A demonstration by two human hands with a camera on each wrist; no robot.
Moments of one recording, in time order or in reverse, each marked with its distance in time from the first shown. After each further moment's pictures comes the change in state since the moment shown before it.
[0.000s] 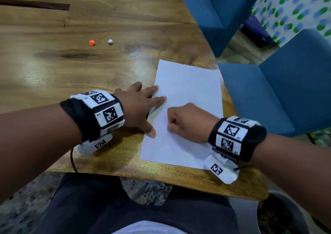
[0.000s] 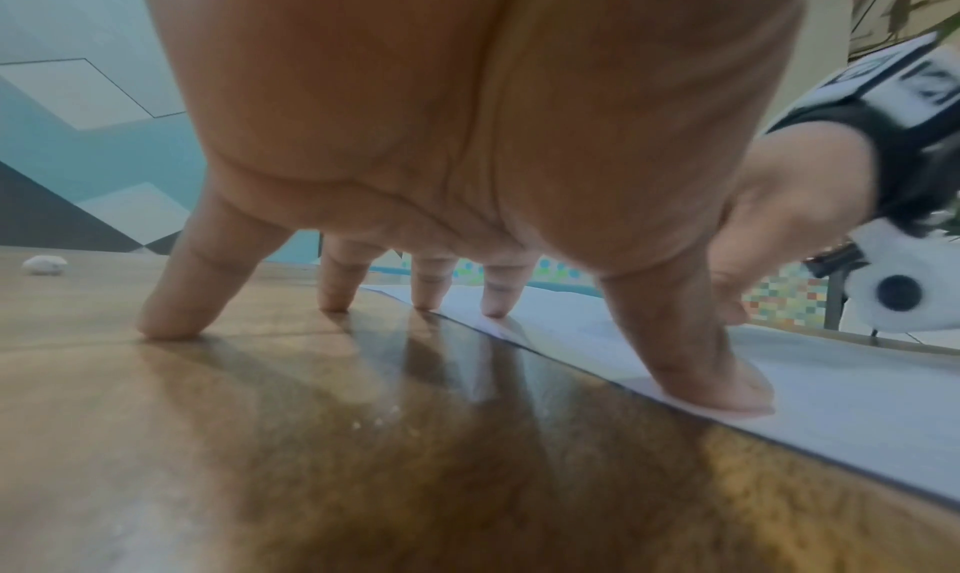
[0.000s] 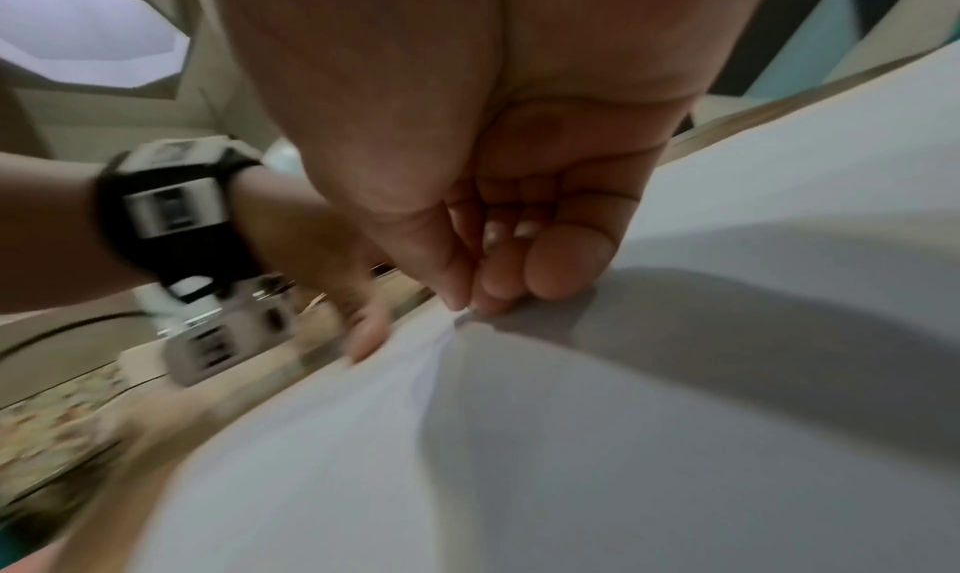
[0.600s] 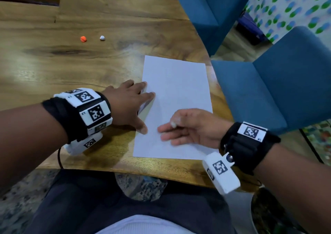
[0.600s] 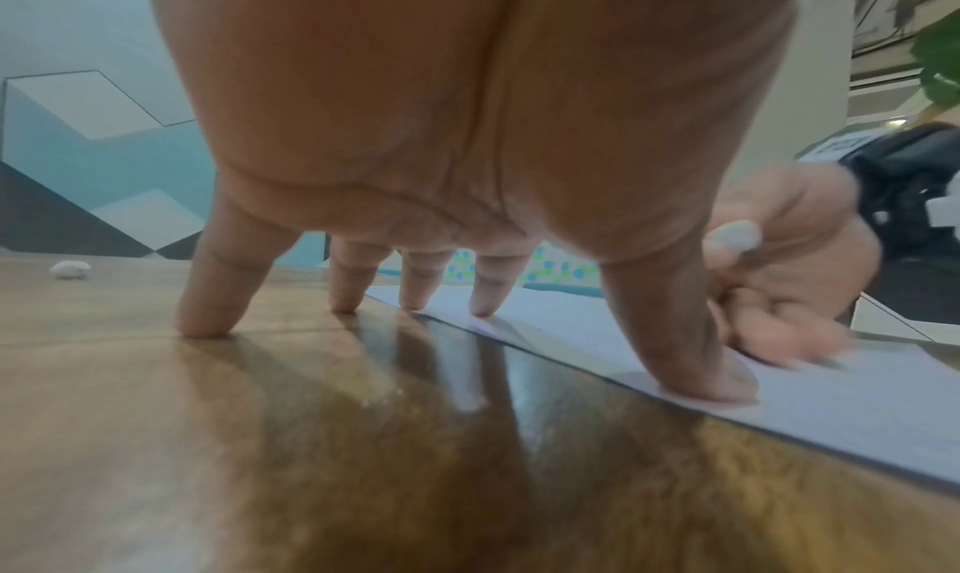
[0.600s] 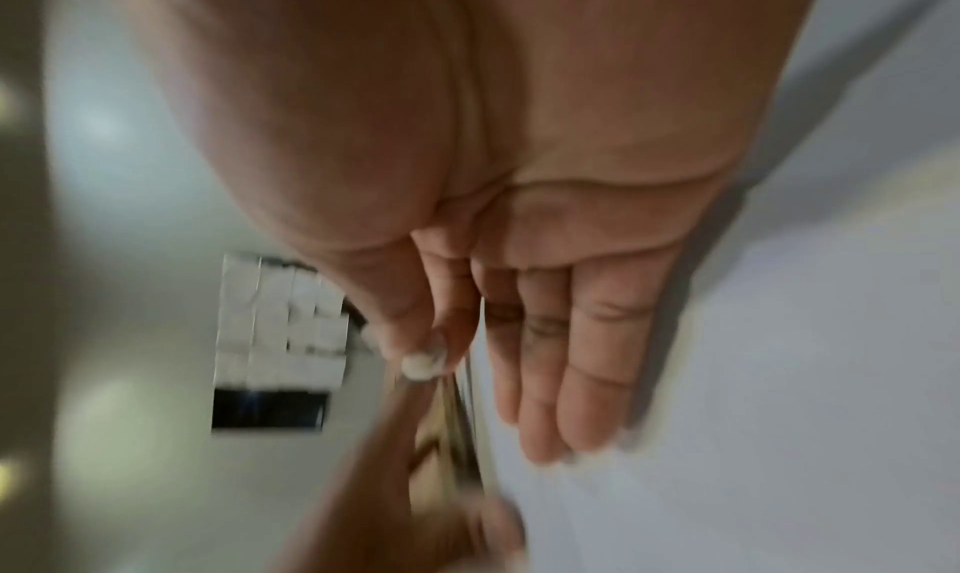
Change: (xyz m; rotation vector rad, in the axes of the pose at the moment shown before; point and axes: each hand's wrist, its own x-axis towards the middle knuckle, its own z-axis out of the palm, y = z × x) left_hand -0.007 0.002 0.002 -0.027 0.038 -0.022; right_hand -0.038 0.028 0.011 1.548 -0.288 0.187
